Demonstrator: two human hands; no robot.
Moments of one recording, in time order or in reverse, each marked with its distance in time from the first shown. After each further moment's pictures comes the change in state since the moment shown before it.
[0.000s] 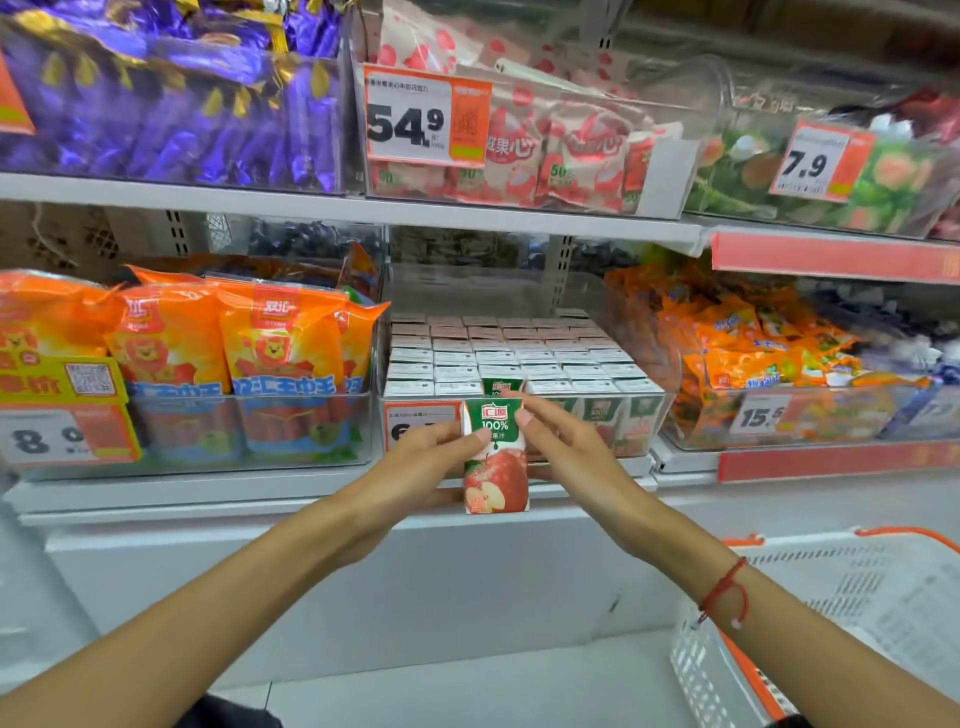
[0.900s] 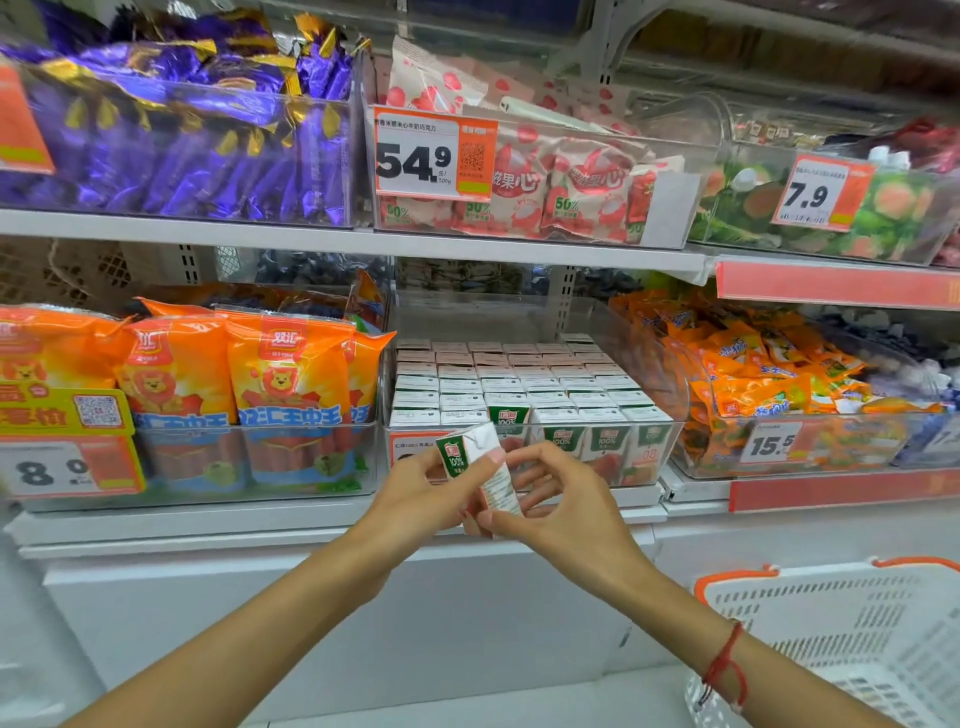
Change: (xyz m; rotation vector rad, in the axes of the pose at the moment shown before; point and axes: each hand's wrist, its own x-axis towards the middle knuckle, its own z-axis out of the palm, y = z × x) left_hand 0.011 -0.012 -0.004 0.041 0.218 0.093; right_hand -0.010 0.004 0.016 -0.251 0.145 -0.125
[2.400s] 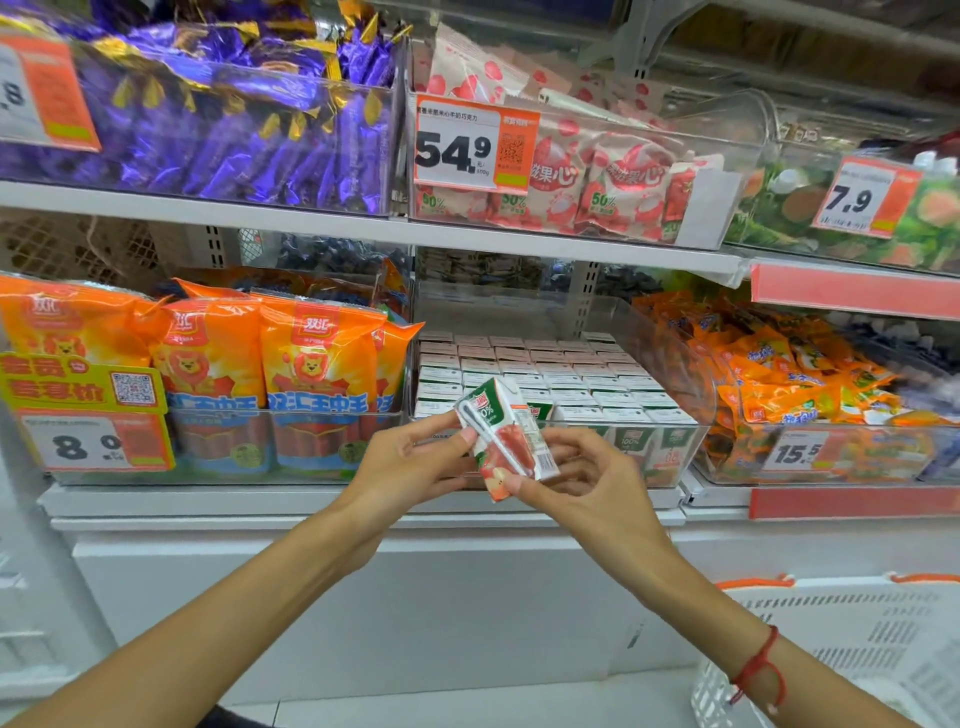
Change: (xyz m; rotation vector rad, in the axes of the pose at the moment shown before) left_hand 0.002 0.005 -0.030 -0.268 -0.072 0.076; right_hand 0.004 -0.004 0.001 0.214 0.078 -0.001
